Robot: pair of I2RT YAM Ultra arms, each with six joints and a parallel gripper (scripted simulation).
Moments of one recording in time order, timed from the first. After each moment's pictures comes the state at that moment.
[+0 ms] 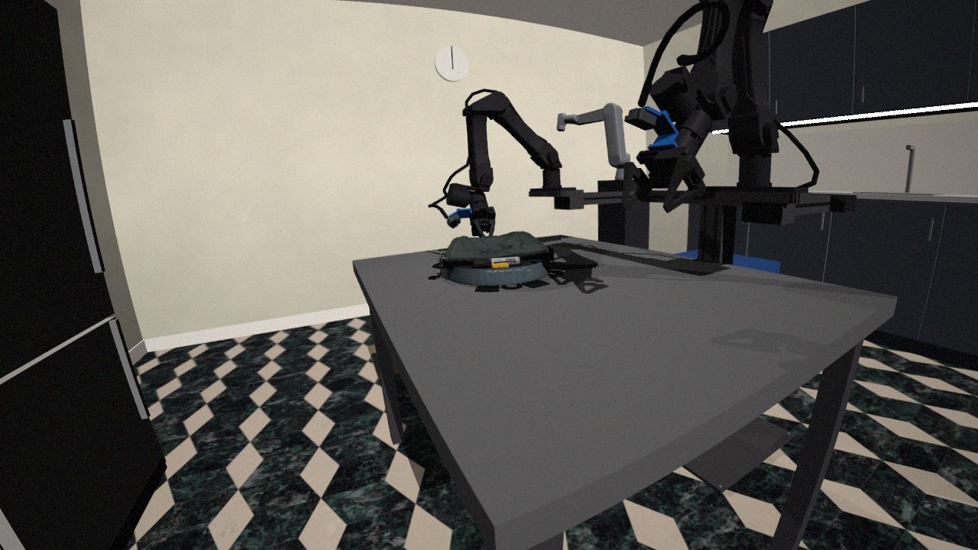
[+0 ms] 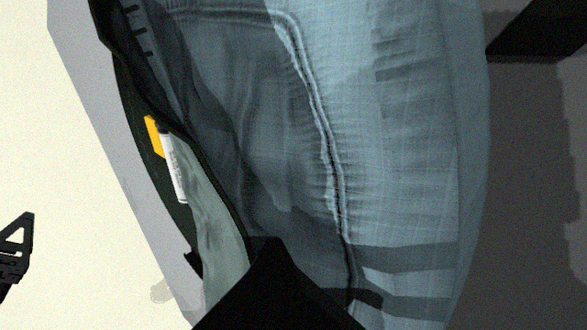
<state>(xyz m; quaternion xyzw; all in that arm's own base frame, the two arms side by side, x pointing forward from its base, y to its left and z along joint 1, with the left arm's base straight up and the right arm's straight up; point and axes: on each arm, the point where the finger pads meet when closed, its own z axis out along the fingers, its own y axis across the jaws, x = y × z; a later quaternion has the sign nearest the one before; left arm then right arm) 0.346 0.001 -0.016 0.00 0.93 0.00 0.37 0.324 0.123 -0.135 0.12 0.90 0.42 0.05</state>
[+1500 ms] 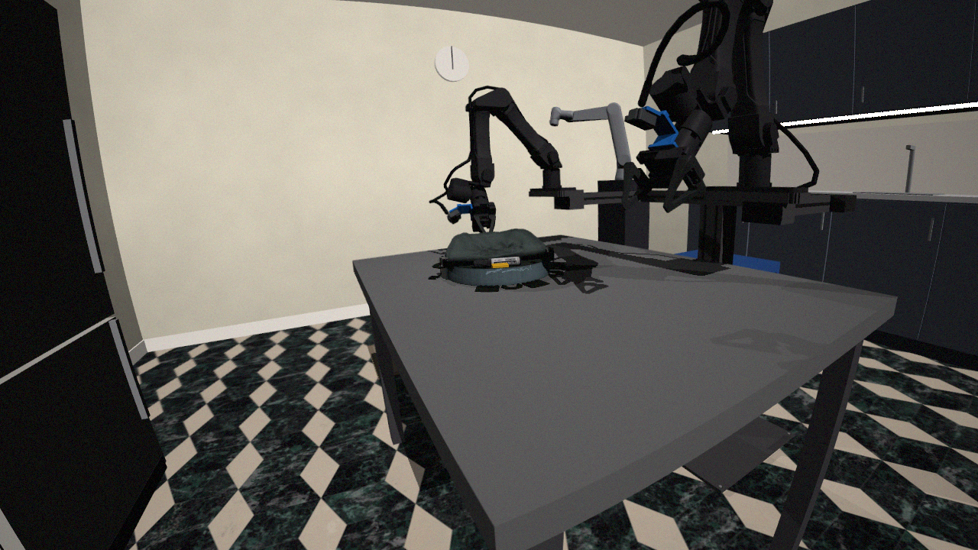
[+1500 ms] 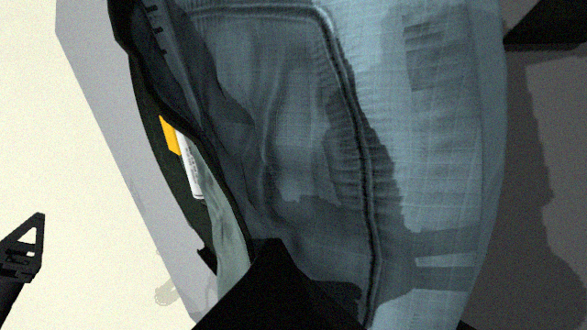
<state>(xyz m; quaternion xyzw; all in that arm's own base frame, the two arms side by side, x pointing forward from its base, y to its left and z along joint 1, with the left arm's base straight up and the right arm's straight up) 0.346 0.001 -0.016 0.00 0.93 0.00 0.37 0.323 0.126 -0.121 0.13 0.90 0.42 0.05</state>
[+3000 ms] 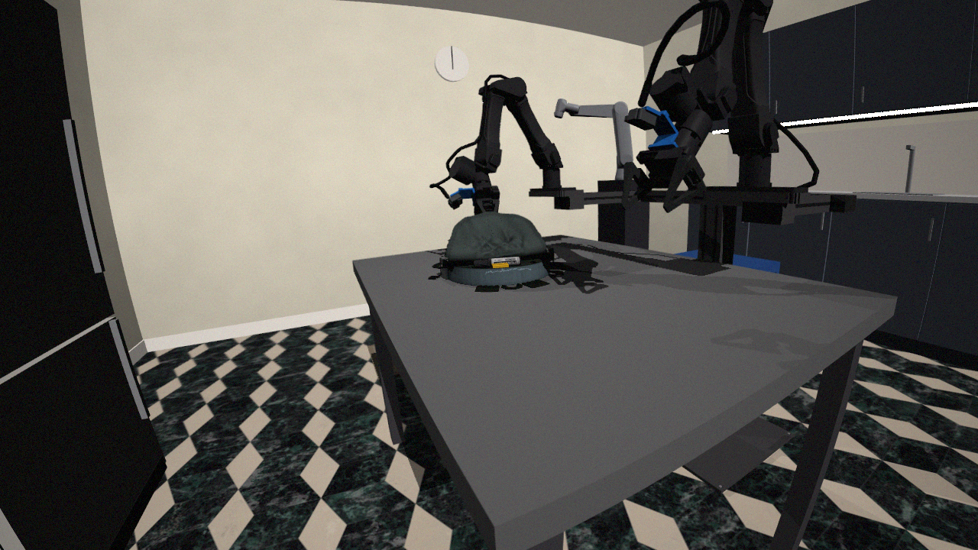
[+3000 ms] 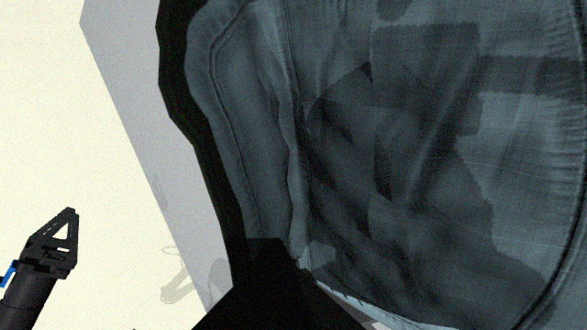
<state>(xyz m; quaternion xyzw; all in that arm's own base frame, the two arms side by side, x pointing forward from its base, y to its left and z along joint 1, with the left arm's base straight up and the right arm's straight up) 0.346 0.001 -0.016 0.00 0.93 0.00 0.37 0.337 0.181 -0.073 0.12 0.90 0.41 0.05</state>
